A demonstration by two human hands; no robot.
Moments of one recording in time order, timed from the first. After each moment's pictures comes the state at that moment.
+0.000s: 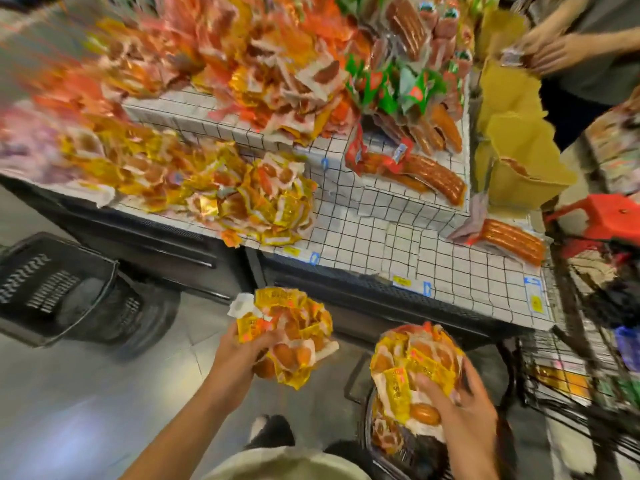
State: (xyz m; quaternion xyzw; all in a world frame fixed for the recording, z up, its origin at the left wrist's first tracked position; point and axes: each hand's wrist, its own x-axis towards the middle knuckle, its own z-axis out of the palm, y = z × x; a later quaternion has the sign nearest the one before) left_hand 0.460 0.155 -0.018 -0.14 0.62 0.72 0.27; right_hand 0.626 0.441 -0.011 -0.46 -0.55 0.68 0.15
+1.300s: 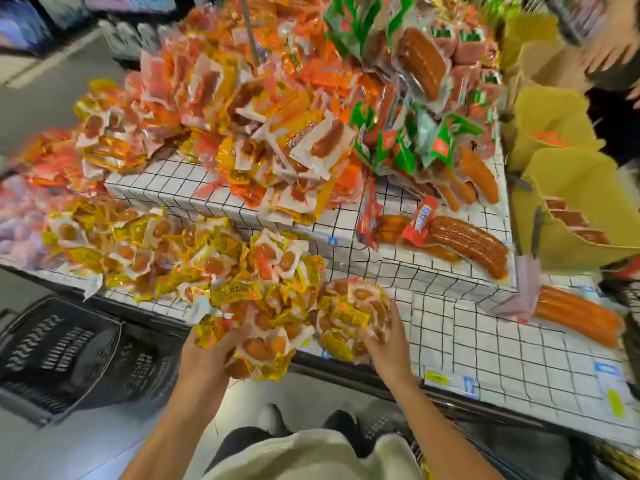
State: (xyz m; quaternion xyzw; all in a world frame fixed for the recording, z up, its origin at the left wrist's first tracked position) left_hand 0.256 0.189 0.051 -0.17 0.62 0.75 0.16; right_hand 0.311 0.460 -0.097 -0.28 -0.74 0.61 0.06
